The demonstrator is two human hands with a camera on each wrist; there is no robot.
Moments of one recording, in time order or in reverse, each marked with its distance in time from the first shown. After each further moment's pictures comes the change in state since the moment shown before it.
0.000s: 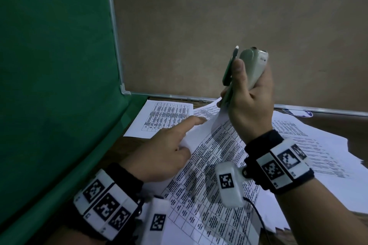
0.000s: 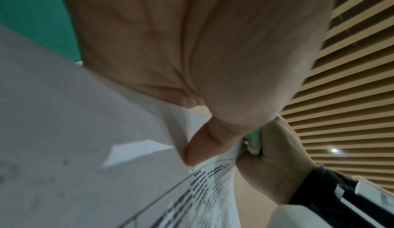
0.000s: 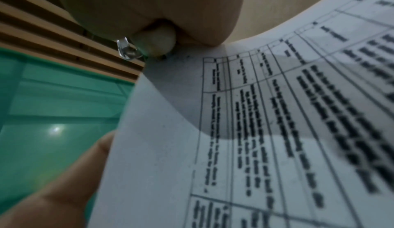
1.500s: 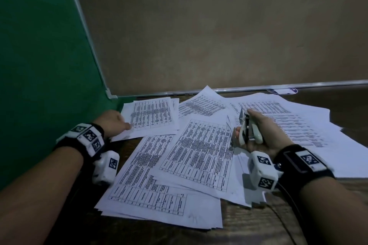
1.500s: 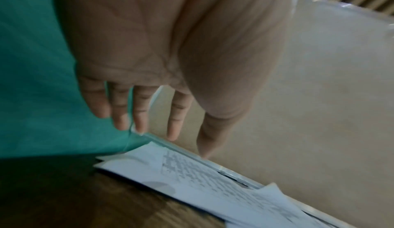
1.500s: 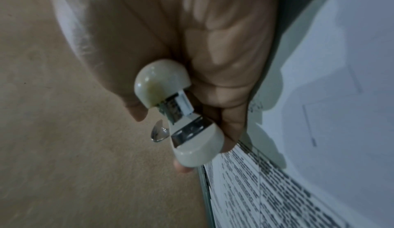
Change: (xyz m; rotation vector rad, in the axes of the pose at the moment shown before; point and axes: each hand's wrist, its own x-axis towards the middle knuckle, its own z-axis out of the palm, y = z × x) left_hand 0.067 -0.093 -0.073 0.414 0.194 -0.633; right_hand -0.030 0.124 -0.140 0.519 0.100 1.240
